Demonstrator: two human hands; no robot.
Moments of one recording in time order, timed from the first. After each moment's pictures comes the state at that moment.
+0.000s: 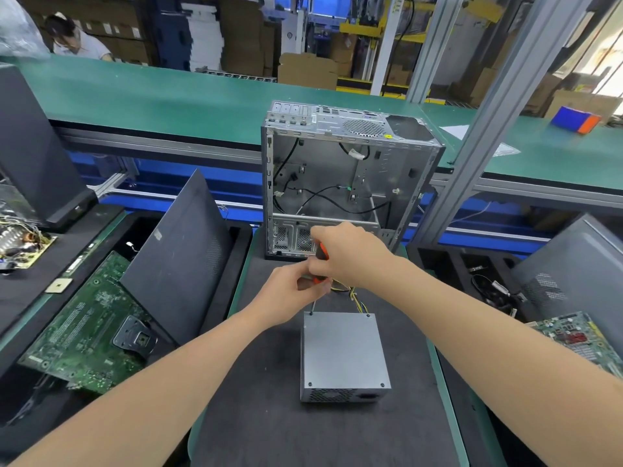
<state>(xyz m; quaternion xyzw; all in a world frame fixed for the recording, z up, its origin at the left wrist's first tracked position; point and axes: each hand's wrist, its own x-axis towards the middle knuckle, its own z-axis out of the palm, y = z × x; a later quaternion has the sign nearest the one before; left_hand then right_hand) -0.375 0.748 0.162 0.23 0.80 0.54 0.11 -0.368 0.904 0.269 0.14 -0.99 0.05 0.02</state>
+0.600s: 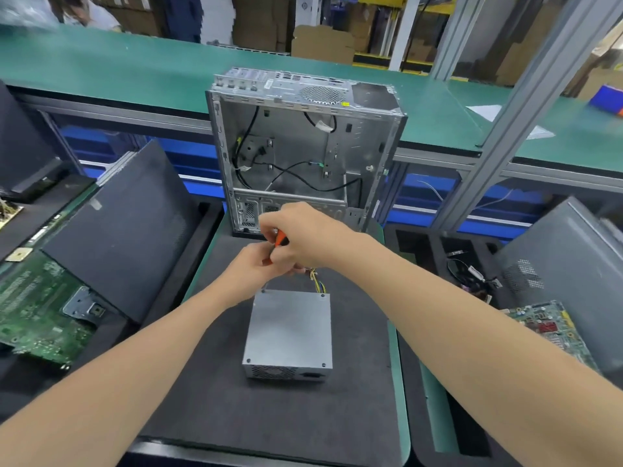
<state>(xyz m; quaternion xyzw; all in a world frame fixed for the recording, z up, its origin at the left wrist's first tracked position) -0.400 0.669 0.151 0.20 0.75 0.61 0.15 -0.391 0.827 0.271 0.26 -0.96 0.13 -0.07</state>
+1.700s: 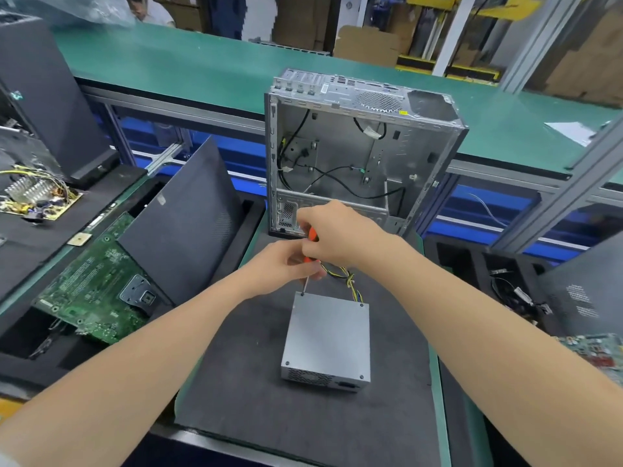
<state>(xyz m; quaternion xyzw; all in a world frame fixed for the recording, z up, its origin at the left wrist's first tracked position) -0.431 0.543 0.163 0.21 0.78 0.56 0.18 -0.427 0.705 0.275 0.23 -0.97 0.08 -0.04</state>
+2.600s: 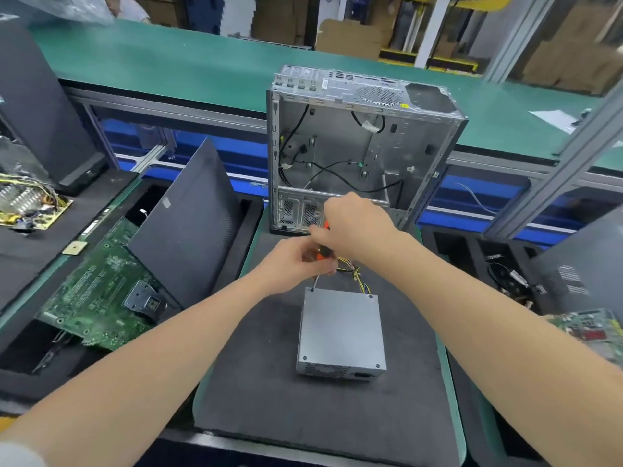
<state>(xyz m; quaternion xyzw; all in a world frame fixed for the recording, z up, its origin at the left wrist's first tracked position) -0.429 0.545 0.169 0.22 0.80 0.53 0.15 -0.421 0.692 0.271 0.09 -1.00 0.01 0.01</state>
